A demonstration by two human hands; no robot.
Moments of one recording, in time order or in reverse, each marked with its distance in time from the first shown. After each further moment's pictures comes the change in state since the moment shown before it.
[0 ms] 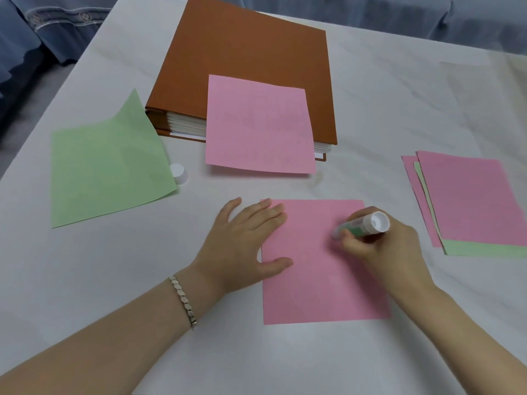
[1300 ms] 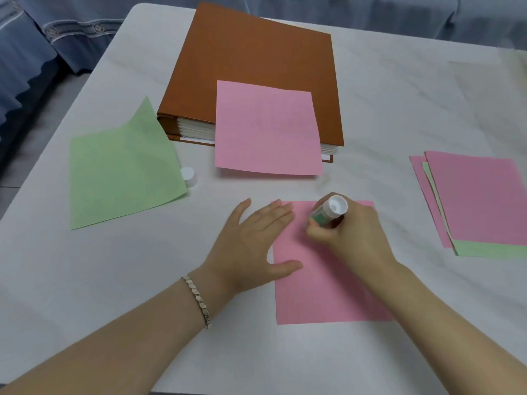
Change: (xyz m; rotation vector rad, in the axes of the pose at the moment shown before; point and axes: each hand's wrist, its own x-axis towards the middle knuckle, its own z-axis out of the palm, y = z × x) left_hand 0.001 0.001 0.000 -0.029 -0.056 -0.035; right_hand 0.017 -0.035 0.035 -0.086 -0.088 -0.116
